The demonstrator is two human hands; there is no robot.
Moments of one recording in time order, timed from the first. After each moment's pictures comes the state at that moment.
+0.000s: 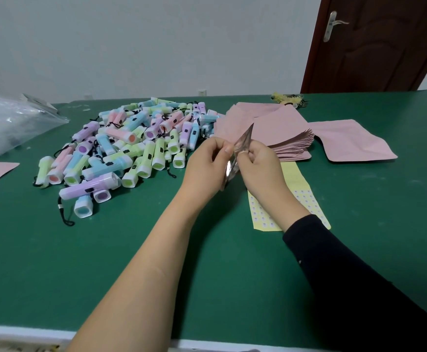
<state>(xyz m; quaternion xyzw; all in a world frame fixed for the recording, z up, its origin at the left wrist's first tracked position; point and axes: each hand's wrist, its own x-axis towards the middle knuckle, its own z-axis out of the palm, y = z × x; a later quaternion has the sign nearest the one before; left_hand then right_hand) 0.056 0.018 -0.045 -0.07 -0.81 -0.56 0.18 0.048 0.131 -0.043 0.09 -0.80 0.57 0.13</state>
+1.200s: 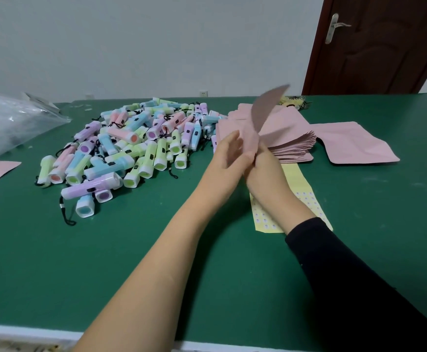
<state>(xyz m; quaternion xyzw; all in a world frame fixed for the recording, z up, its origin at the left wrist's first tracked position) 0.070 0.036 -0.042 -0.10 -0.75 -0.66 0.06 0.044 0.137 -0.049 0.13 -0.82 0.54 0.12</state>
